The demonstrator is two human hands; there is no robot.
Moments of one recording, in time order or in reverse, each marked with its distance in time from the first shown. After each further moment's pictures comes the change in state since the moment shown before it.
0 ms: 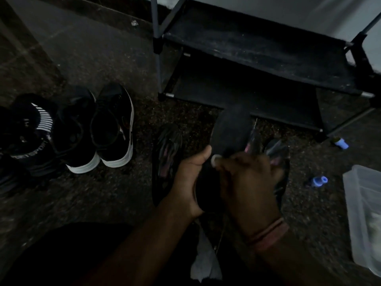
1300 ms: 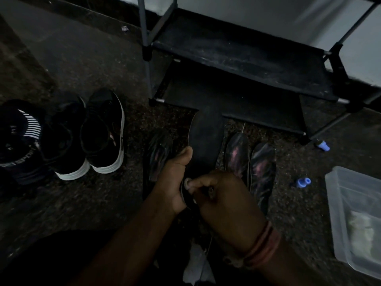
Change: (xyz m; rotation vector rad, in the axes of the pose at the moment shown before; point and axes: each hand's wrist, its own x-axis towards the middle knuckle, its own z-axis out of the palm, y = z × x) left_hand -0.023 0.022 0.026 -0.057 0.175 0.132; right_hand -0.005 -0.014 -0.017 0.623 -0.417 0.045
